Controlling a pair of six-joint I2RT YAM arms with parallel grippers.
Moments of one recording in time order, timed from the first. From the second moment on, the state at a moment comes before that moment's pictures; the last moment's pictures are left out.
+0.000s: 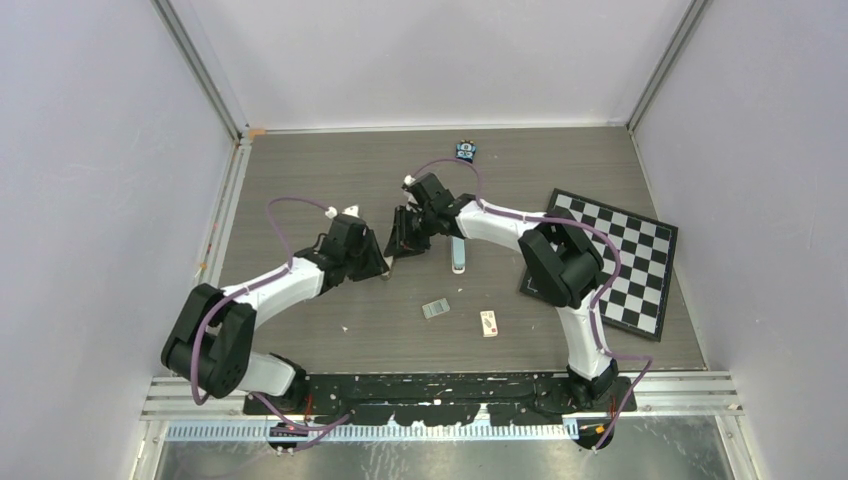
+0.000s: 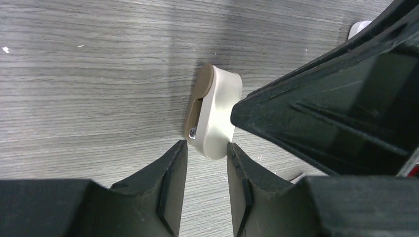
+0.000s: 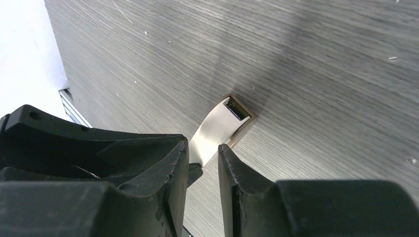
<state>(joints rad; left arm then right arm) -0.48 1.38 0.68 -0.15 -0.01 -0.68 0.72 2.10 1.50 -0.26 -0.43 0.74</state>
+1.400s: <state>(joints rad) -0.44 1.44 0.83 -0.24 -0.06 -0.67 0.67 2.08 1.55 -0.43 -0.28 0.66</state>
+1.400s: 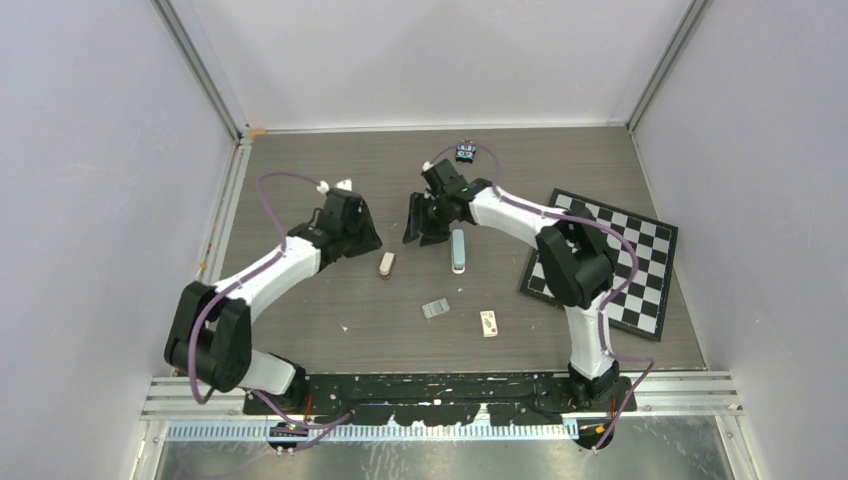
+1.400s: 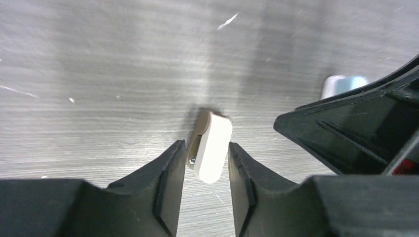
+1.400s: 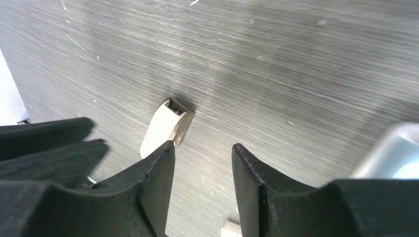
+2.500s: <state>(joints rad) -0.42 0.64 0.94 -0.66 0.11 -0.42 0.62 0.79 1.00 -0.73 0.28 0.63</state>
